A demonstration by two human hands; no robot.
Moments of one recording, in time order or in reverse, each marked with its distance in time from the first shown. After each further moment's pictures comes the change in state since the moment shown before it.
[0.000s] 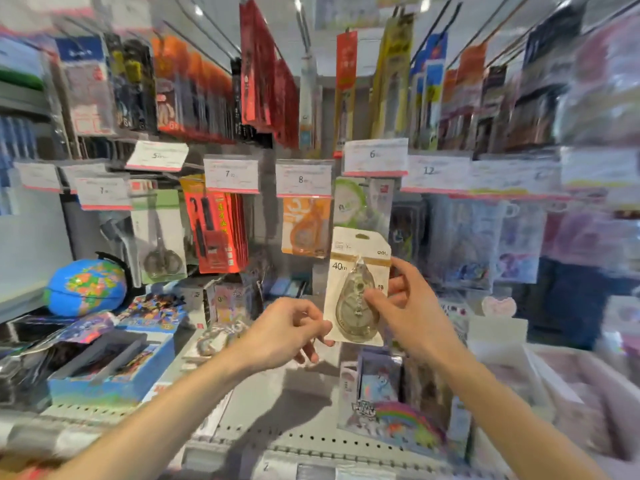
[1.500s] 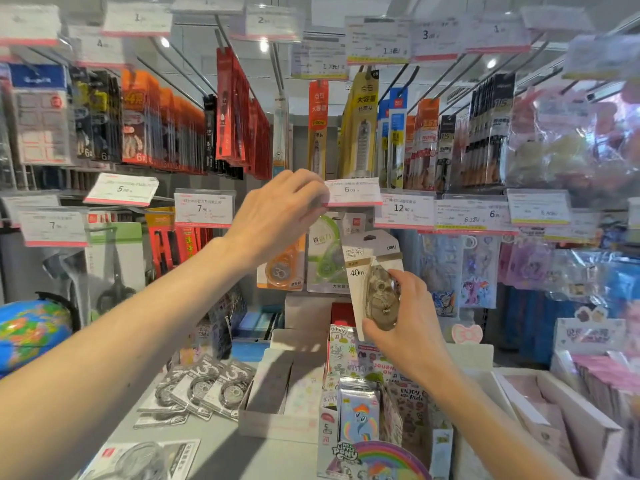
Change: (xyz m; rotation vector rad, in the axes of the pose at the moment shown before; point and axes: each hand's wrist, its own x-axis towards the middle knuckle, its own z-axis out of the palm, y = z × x) left_hand 0.091 0.126 -0.079 1.002 0.632 1.035; right_hand 0.015 0.007 -0.023 -0.460 0.218 -0.183
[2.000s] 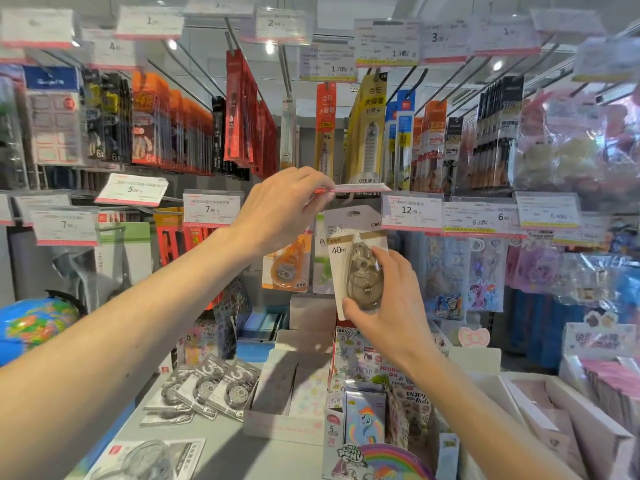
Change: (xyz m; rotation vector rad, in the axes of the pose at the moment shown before) left_hand 0.008 -0.002 -0.011 -0.148 -0.018 -0.108; right_hand 0.018 -0.029 0.012 -0.001 0.077 -0.174
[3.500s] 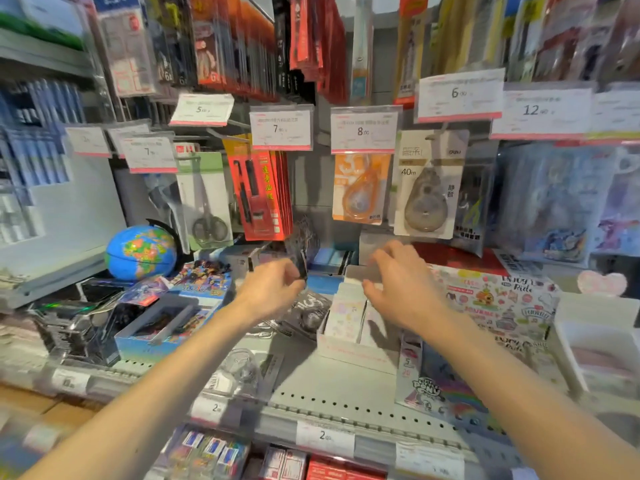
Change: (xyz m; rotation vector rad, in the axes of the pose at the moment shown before) left_hand -0.218 -0.037 0.037 -0.036 -0.642 -0.879; right_hand -0.025 -0.019 0.096 -0.263 -0.487 -0.080
